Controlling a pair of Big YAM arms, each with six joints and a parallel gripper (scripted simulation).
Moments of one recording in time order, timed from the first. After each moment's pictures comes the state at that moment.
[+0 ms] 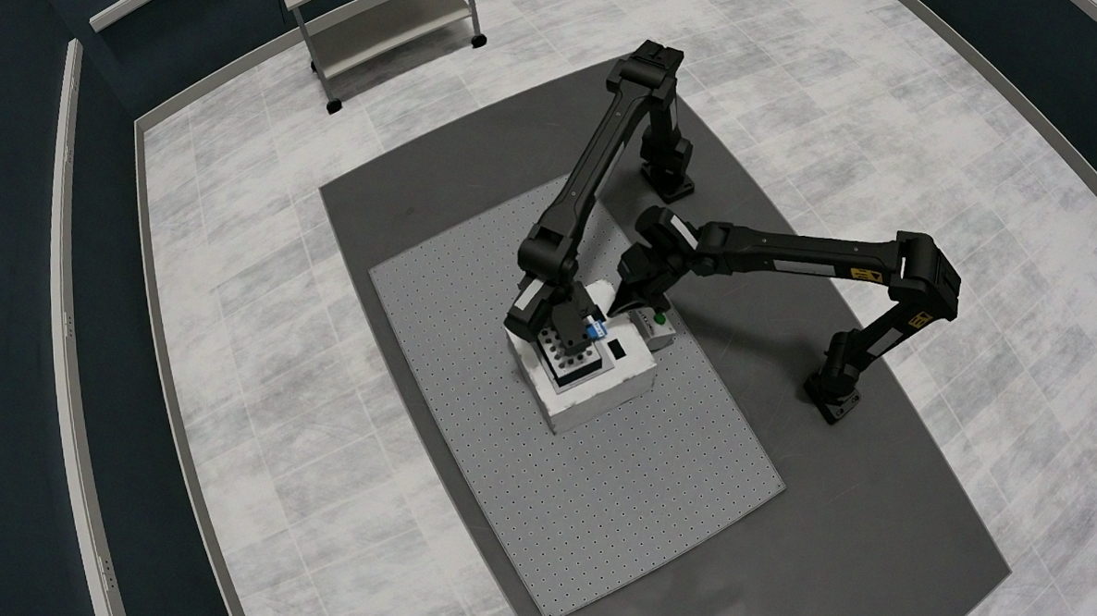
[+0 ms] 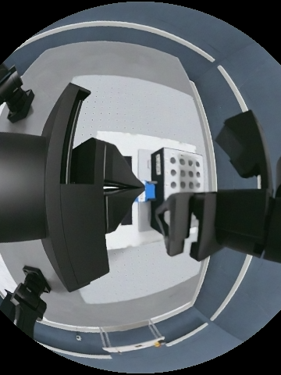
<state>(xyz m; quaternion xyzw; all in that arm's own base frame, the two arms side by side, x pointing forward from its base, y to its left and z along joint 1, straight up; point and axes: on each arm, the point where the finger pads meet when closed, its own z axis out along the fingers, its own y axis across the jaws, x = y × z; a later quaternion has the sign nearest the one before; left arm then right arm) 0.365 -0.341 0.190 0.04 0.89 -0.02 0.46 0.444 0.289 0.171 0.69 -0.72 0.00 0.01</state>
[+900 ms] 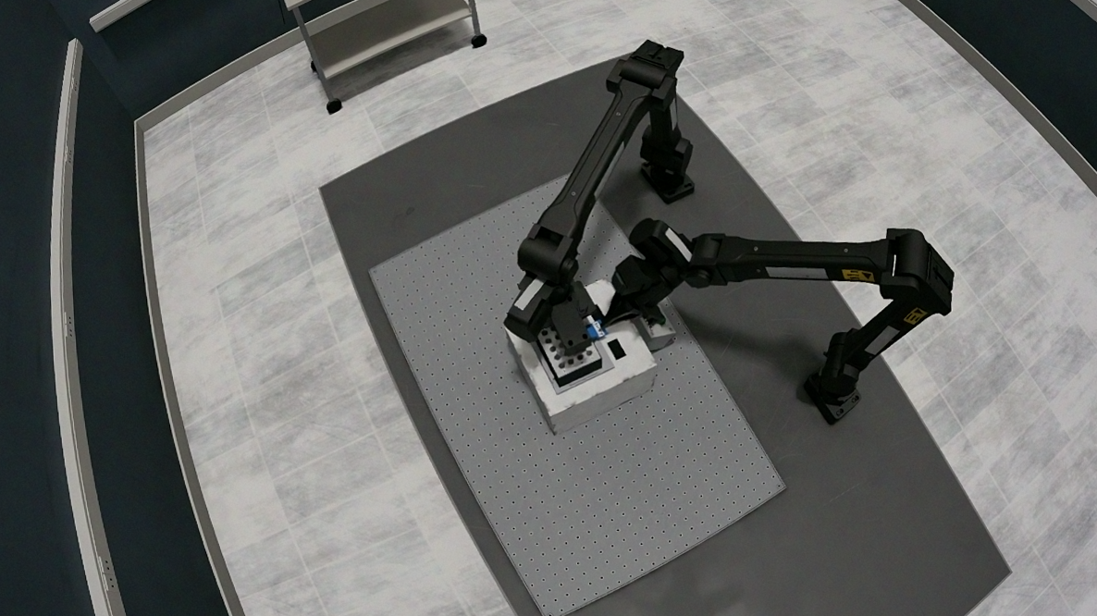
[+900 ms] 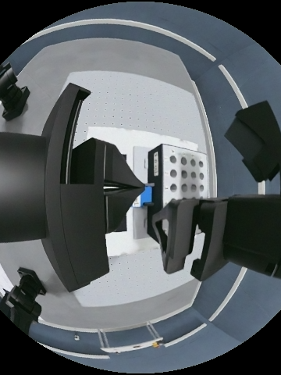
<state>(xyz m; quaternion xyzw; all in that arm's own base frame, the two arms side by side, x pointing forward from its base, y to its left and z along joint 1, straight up) 0.379 -0.337 0.168 0.04 0.89 -0.03 0.46 0.444 0.289 0.171 0.69 -0.72 0.00 0.01</state>
